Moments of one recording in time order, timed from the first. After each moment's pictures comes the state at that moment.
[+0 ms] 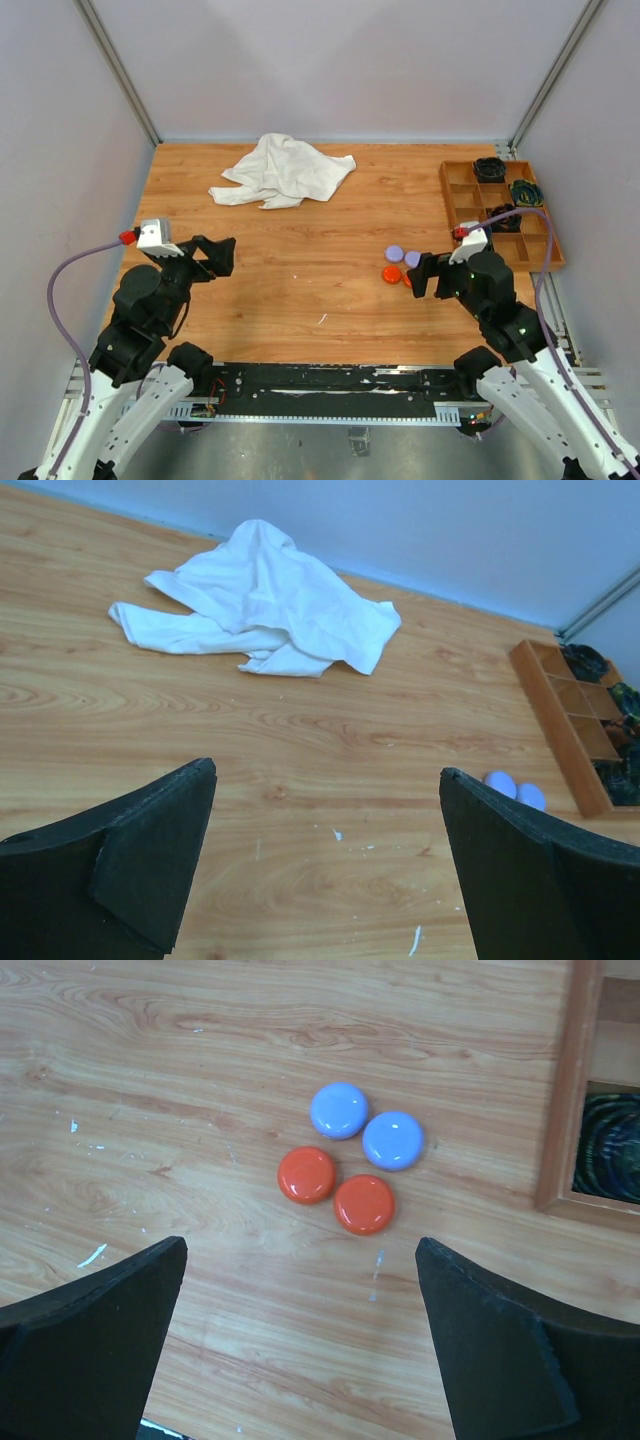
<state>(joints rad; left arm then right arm) -0.47 0.39 0.75 -0.47 -0.33 -0.40 0.49 0.53 0.62 -0.56 0.12 0.25</state>
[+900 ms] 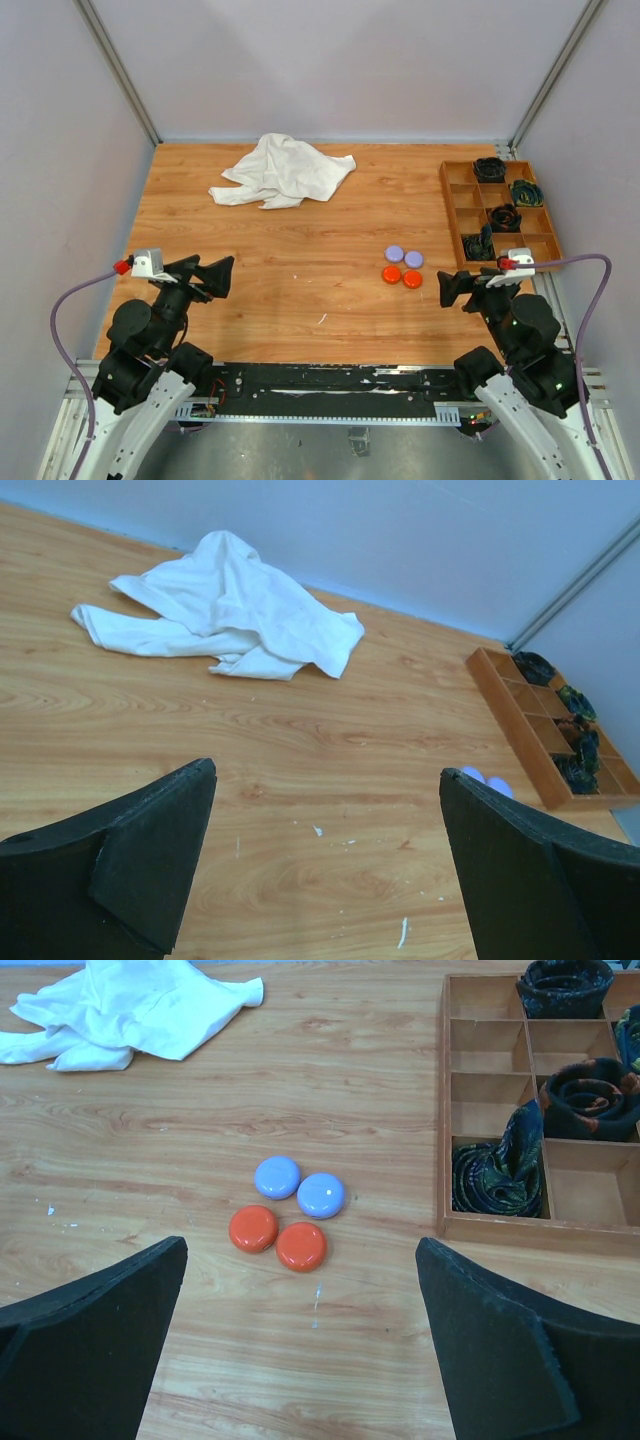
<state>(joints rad) -0.47 0.09 0.58 -0.46 -0.27 -0.43 0.49 0.15 0.64 -0.68 0.30 0.18</state>
